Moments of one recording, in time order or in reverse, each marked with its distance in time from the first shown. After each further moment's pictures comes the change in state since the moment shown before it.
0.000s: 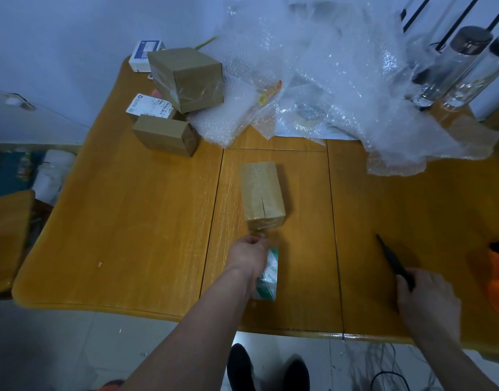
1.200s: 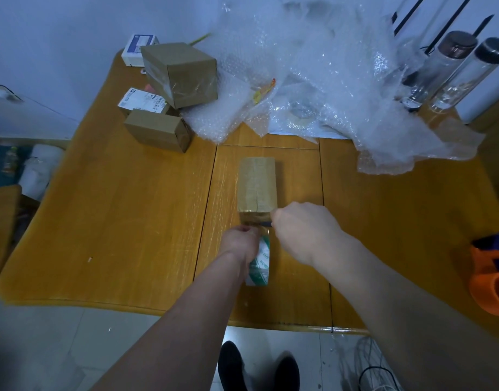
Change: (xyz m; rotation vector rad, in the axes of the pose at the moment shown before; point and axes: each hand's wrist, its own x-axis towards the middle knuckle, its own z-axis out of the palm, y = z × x) left_hand 0.010 0.009 0.005 -0.010 0.028 0.035; right_hand -0.025 -0.219 -0.116 -0.331 -0.293 -0.922
